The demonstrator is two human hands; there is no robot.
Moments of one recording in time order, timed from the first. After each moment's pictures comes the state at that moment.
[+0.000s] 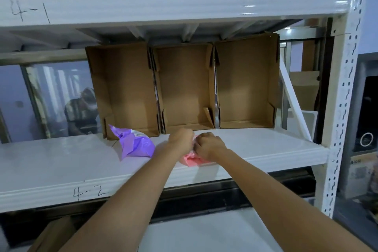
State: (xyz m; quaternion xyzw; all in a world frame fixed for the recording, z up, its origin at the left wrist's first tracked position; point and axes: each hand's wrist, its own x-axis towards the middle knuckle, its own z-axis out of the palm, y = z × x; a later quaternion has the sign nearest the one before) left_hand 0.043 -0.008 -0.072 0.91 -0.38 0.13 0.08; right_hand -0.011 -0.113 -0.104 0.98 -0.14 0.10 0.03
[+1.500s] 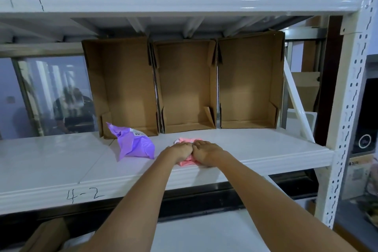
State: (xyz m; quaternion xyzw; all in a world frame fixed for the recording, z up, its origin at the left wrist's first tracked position) left_hand 0.068 -0.005 -0.100 0.92 -0.28 -0.16 0.23; right_hand 0.006 -0.107 -0.116 0.99 -0.15 0.01 -0.01
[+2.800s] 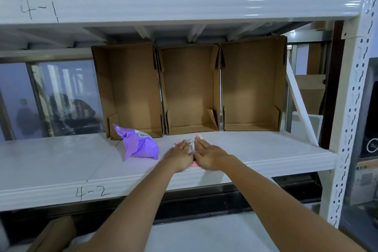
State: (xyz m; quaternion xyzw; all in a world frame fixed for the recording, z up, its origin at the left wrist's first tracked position) left_hand 0.084 0.005 -0.126 0.90 -0.41 -0.01 0.11; right_hand -0.006 -0.113 -0.121 0.99 -0.10 0.04 -0.04
